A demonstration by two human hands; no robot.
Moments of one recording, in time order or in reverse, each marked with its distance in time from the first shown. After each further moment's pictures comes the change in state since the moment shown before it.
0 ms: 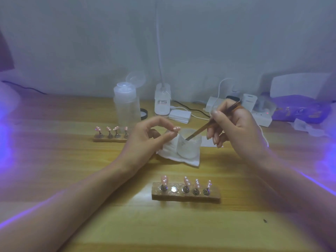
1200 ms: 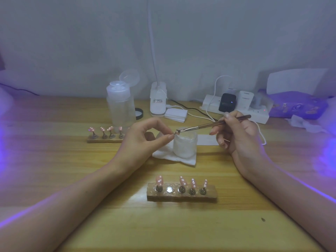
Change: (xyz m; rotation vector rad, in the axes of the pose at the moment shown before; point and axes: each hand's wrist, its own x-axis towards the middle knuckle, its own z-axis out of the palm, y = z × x) left_hand 0.000 -0.001 0.001 0.127 -0.027 0.053; right_hand -0.013 0.027 -0.003 0.390 0.243 0.178
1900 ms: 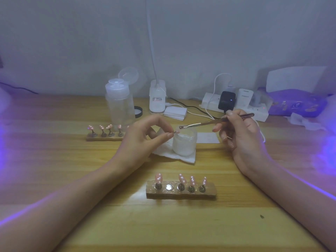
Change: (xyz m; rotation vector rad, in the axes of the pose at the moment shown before) left_hand 0.001 -0.003 -0.002 0.120 -0.016 0.058; right_hand 0.002 0.002 -0.003 -0.026 0.072 -0.003
